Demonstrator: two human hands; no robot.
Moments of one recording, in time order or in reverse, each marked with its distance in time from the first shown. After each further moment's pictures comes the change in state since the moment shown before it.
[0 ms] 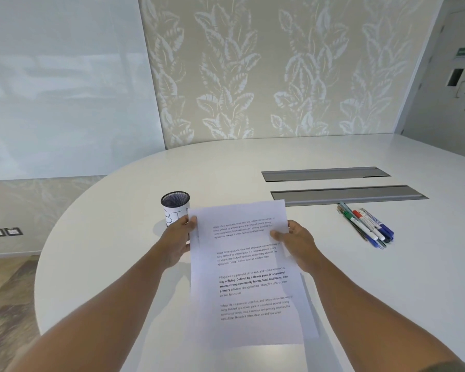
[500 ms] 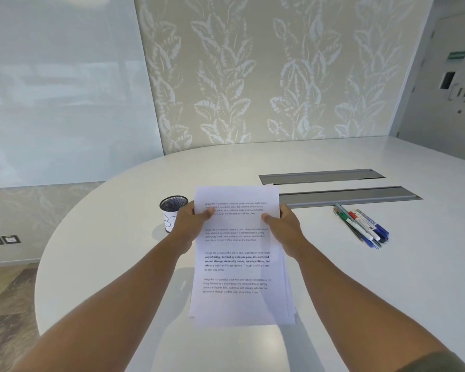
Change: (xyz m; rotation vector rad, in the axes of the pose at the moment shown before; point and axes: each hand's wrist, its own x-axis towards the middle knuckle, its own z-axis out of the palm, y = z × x) left_hand -0.003 0.039 0.043 0.059 0.108 0.187; right_hand -0.002 -0.043 0.030 -0.053 0.091 -0.152
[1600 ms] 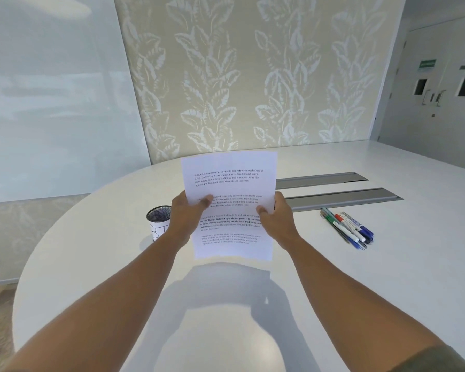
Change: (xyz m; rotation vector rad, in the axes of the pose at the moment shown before) left_hand 0.019 0.025 0.025 -0.032 0.031 0.252; right_hand 0.007 -0.025 -0.011 -0.211 0.111 -0.285
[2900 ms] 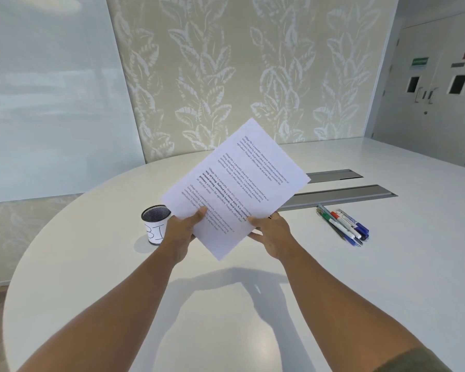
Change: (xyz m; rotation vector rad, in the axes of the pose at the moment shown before) left_hand -0.015 -0.029 -0.006 -0.336 -0.018 -0.240; right_hand -0.015 0.011 0.009 0.683 -0.122 0.466
